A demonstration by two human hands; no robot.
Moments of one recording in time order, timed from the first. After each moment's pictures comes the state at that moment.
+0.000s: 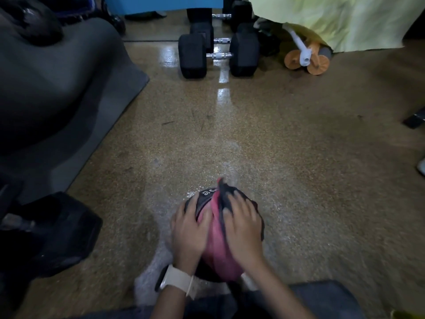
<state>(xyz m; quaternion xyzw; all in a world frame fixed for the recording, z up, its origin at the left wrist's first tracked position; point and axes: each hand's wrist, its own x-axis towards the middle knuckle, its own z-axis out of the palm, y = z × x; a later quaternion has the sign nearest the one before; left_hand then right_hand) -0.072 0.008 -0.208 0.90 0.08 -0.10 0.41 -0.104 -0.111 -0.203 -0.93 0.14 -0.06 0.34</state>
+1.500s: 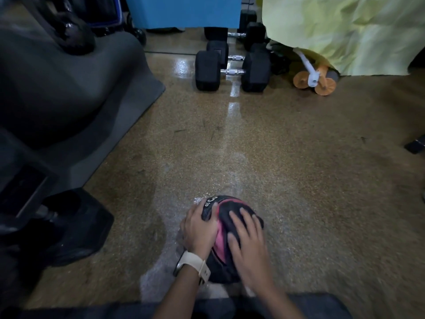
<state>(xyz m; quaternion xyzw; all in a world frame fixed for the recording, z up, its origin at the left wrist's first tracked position) -0.060 -0.002 -0.209 0.87 0.18 -0.10 0.45 -0.132 -0.125 -0.207 -0.96 0.04 -0.05 0.27</state>
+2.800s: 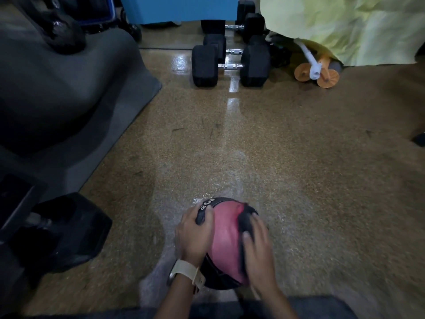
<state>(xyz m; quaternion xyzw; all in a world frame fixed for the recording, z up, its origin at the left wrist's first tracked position) -0.059 0.005 -0.215 0.84 0.19 -0.07 0.50 -0.131 -0.139 -0.217 -0.87 0.12 -0.11 0.46</state>
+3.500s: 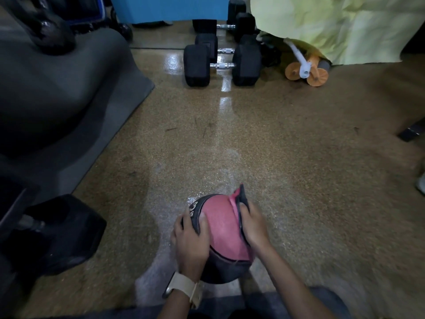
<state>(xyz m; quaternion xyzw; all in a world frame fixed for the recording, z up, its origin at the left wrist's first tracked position) -0.087 -0.001 -0.205 0.88 0.17 -0.09 0.43 -0.075 -0.157 -0.205 -0.84 0.22 -0.01 0.49</state>
